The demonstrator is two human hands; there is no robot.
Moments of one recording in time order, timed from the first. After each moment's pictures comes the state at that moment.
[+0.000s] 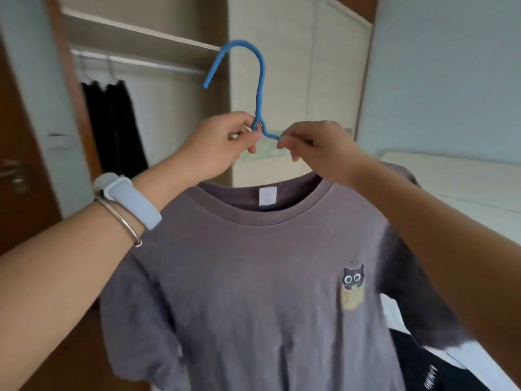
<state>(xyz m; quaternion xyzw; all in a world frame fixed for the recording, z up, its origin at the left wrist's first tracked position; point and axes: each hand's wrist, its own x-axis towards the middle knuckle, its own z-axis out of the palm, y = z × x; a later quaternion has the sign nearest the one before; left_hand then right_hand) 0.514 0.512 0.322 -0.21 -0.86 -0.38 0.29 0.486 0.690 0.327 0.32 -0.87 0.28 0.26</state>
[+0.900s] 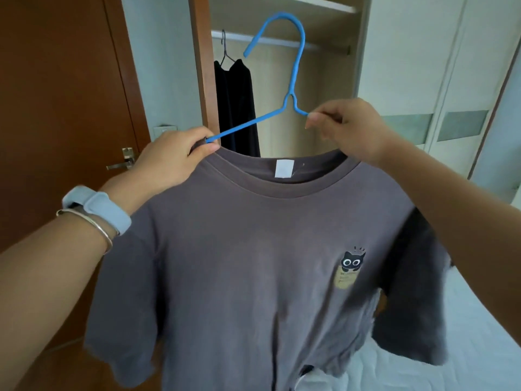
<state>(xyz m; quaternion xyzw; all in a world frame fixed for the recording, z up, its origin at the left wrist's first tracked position) 0.425 0.053 0.267 -0.03 -0.93 -0.09 0.35 0.323 0.305 0.297 0.39 -0.82 0.35 0.25</state>
